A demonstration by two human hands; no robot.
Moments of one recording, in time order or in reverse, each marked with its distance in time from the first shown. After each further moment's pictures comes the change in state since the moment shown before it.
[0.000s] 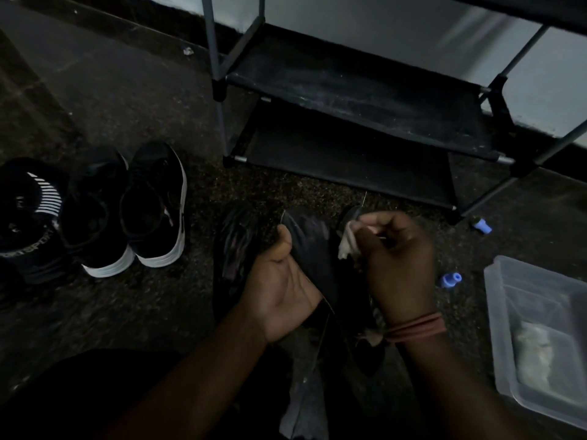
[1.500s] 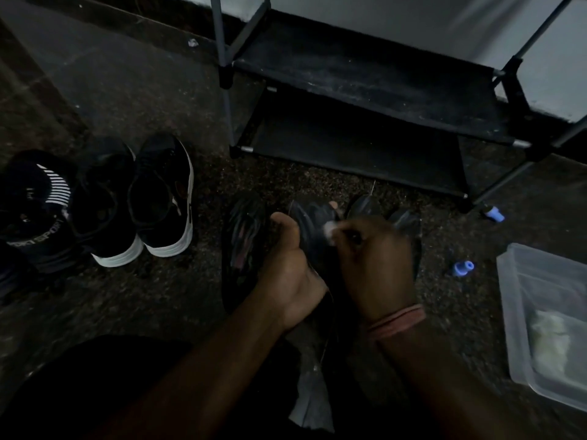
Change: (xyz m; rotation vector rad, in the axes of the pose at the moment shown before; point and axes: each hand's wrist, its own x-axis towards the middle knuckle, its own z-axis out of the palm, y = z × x) left_hand 0.003 -0.006 -0.001 0.180 0.028 0.093; right_hand -0.023 0.004 0.017 -0.608 -0.099 -0.392
